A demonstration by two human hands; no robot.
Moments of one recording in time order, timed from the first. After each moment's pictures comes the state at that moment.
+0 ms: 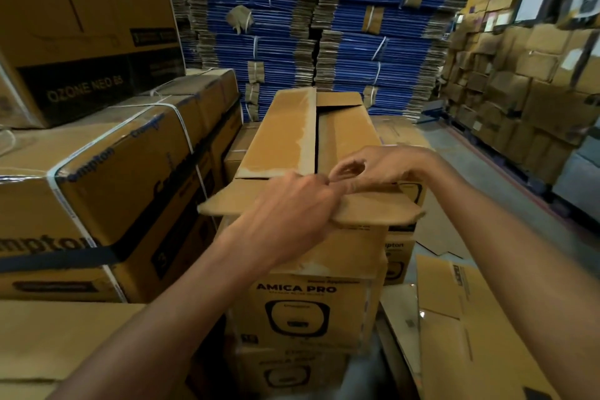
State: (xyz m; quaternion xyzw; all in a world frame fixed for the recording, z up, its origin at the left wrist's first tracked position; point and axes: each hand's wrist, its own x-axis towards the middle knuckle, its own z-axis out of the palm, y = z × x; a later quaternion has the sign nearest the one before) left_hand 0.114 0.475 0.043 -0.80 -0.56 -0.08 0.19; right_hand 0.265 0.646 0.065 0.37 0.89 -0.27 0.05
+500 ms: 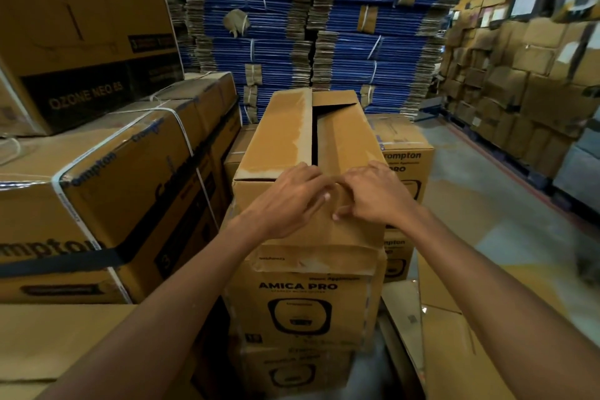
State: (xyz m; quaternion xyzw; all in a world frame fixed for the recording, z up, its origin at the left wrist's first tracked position) left_hand 0.076 0.542 -0.009 -0.84 -0.50 -0.19 0.11; right_hand 0.266 0.613 -0.005 0.41 0.90 0.08 -0.09
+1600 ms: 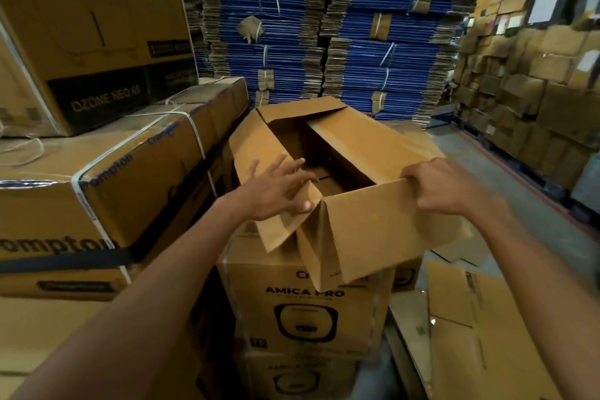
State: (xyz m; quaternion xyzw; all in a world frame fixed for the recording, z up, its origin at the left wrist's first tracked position) left_hand 0.020 0.563 0.004 -0.77 -0.64 -0.03 -0.01; right_hand 0.338 0.643 0.028 0.52 0.85 0.06 -0.03
